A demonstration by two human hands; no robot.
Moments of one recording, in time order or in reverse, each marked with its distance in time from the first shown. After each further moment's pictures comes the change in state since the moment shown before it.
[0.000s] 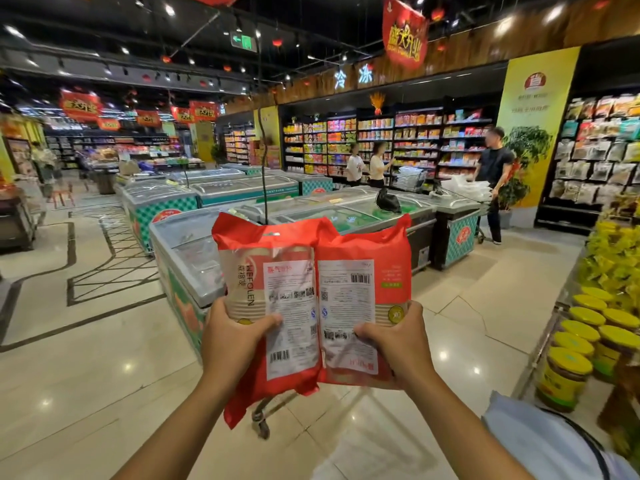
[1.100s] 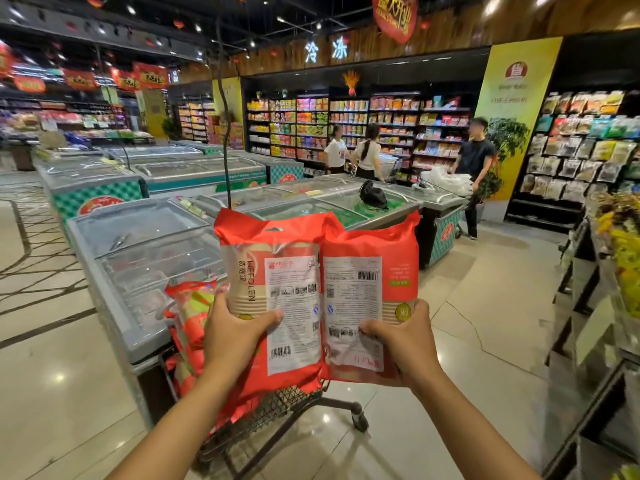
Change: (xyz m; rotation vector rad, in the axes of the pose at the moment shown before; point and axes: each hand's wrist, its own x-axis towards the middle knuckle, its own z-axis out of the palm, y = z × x) left_hand 0.409 -0.094 0.193 -0.092 -0.153 -0.031; right_hand 0.381 0.043 0.188 -0.044 0.106 0.055
